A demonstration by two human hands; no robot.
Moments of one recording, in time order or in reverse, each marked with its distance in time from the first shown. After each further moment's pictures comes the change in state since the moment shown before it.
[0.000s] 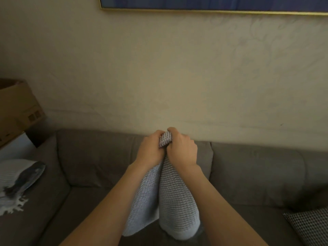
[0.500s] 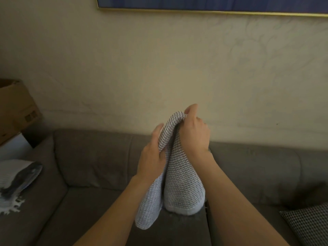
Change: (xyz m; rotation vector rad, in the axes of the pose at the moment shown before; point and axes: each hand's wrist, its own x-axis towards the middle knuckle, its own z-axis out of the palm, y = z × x) left_hand -0.036 -0.005 0.028 -0.140 0.161 0.179; right_hand 0.021 0.012 -0.048 -0.018 0.269 -0.029
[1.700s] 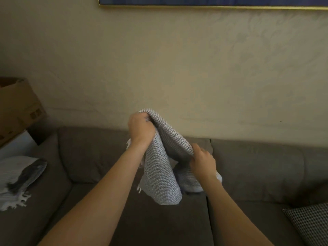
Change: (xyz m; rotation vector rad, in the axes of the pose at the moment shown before) left_hand 0.076 0.020 -0.036 0.066 0.215 -0.439; right_hand -0.079 0.100 0.062 -0.092 -0.315 0.050
